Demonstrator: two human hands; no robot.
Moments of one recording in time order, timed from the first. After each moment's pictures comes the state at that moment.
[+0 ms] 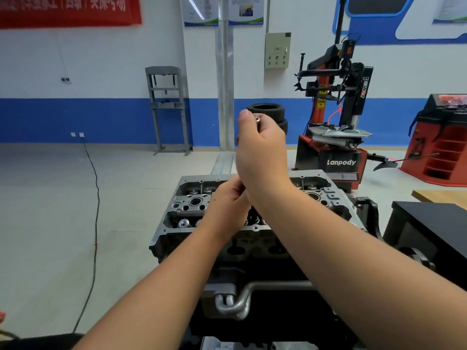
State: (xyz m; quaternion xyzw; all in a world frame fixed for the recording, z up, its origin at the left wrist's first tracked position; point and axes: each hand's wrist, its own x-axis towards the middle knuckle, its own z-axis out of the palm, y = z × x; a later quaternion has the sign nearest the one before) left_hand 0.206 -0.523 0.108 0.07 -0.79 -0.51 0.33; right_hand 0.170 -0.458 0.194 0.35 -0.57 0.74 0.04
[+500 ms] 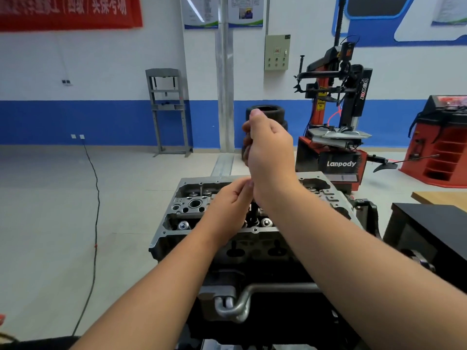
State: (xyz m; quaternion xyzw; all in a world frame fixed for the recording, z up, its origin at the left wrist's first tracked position) left_hand 0.206 -0.528 0.104 0.06 -0.81 -0.50 0.31; right_hand 0.162 -0.453 0.195 0.31 -0.55 0.78 -0.04
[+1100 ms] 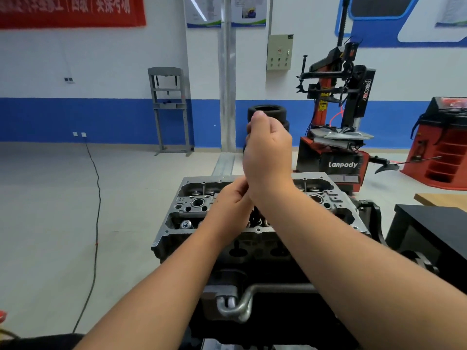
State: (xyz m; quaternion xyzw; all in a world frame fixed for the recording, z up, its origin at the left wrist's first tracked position) left_hand 0.205 -0.527 0.106 0.03 -0.79 -0.52 0.32; right_hand 0.163 -0.463 0.192 0.34 -0.54 0.77 0.03
